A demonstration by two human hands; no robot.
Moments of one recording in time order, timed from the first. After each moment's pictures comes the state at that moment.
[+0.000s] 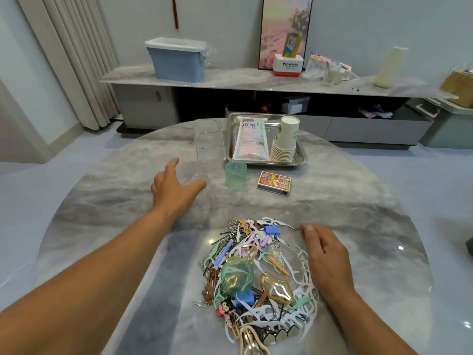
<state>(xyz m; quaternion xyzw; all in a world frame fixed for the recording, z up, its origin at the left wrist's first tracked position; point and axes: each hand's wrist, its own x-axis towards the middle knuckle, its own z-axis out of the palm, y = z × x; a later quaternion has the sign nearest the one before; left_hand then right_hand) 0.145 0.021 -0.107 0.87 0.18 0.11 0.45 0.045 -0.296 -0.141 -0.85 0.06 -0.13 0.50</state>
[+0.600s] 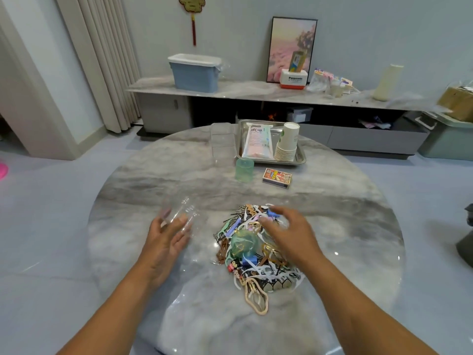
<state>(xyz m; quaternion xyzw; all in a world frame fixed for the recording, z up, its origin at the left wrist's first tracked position) -0.036 0.034 -0.131 0.50 0.15 0.05 0.85 0.007 -0.251 -0.101 -0.89 -0.03 -0.02 0.46</state>
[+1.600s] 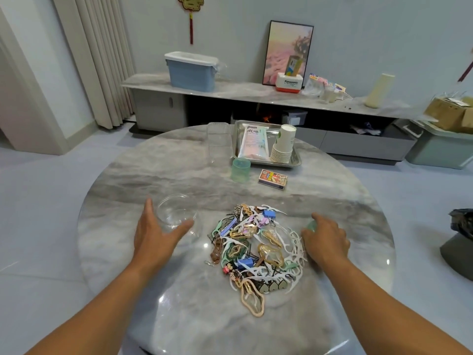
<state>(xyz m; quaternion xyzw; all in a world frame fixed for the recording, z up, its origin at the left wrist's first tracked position) -0.023 0.050 -0.147 0.85 0.17 0.13 0.47 0.031 -0.313 -0.116 -0.96 0.17 -0.01 0.20</state>
